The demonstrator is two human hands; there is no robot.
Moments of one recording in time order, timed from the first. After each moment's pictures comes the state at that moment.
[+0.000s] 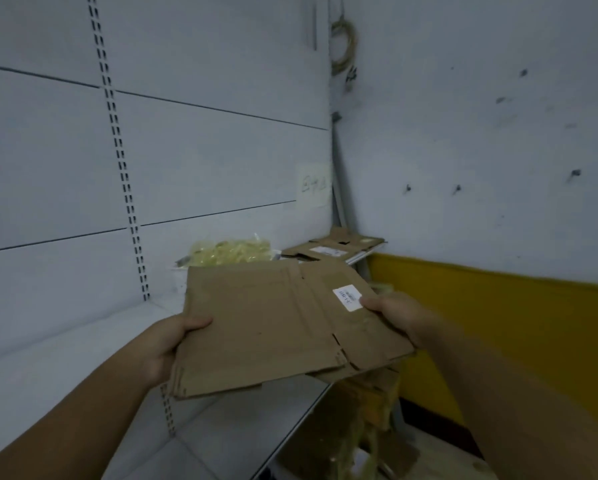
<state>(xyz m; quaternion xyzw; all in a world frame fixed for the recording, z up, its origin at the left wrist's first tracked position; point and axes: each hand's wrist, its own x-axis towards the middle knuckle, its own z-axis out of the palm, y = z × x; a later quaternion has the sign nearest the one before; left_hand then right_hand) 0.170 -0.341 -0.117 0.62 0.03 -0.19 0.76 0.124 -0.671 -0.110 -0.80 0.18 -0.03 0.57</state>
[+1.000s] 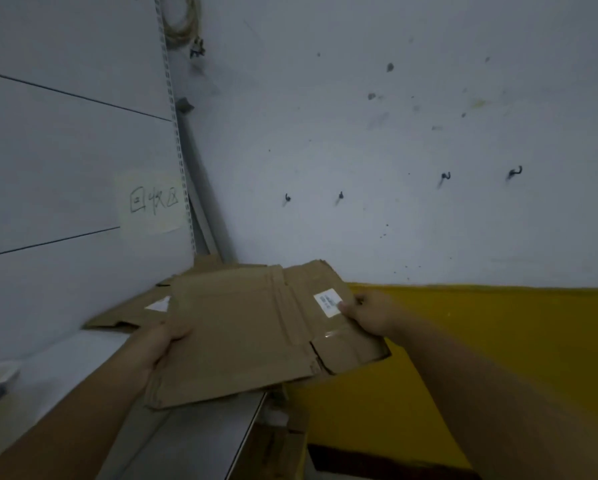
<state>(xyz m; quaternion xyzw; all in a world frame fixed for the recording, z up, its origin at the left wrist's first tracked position) 0.473 -0.668 -0.138 0.66 -0.08 -0.21 0.72 0.304 -0.950 -0.130 -0.87 0.23 -0.16 0.40</state>
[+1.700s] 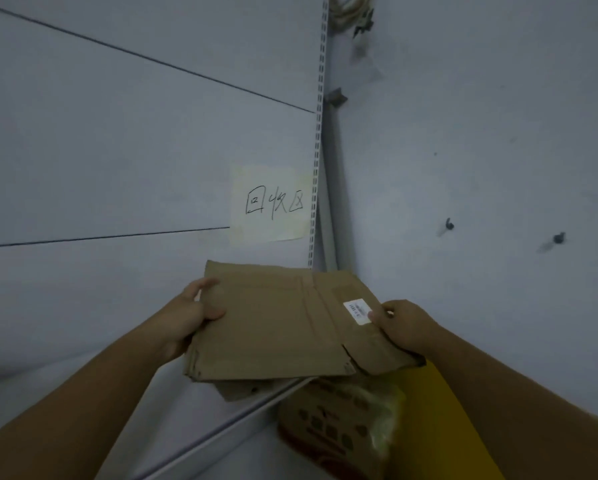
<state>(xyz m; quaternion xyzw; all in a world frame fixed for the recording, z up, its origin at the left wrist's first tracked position) 0.626 -0.689 -0.102 0.71 0.00 -0.01 0.70 0.637 -1.022 -0.121 -0.95 0.01 -0.11 0.28</state>
